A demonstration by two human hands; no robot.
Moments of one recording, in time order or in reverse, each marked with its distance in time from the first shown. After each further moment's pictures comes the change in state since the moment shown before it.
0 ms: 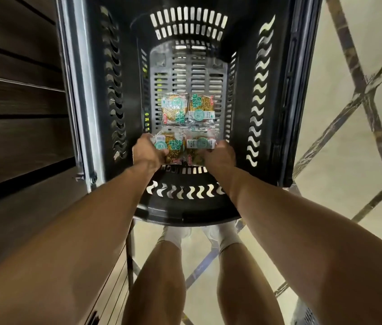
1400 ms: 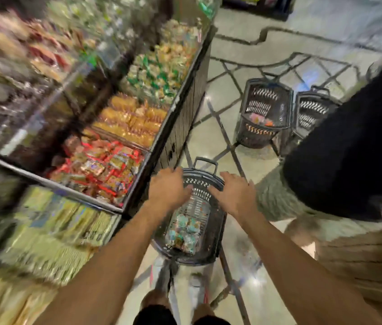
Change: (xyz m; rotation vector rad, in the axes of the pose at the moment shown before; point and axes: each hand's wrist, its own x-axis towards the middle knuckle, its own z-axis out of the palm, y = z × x) left_hand -0.583 0.215 -0.312 0.529 0.542 0.665; right_hand -0.541 -0.215 -0.358 -0.790 0.477 -0.896
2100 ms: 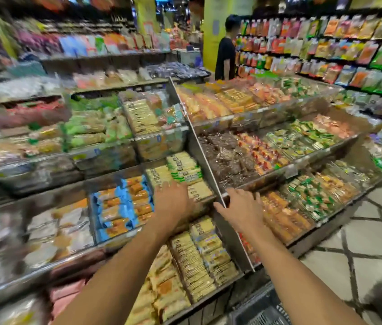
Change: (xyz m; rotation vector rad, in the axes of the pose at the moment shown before) left_hand -0.303 -0.241 -0.247 0.112 0.392 -0.758; right_hand -0.165 -0.386 -0.133 -0.095 0.166 -0.866
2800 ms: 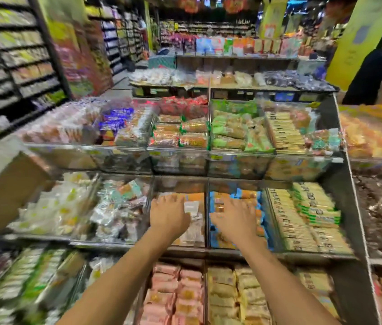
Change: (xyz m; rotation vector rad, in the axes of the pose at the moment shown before) left_hand -0.090 -0.344 0.016 -0.004 -0.038 -0.504; right_hand 0.020 -0.367 0.085 0.041 -0.125 -0.495
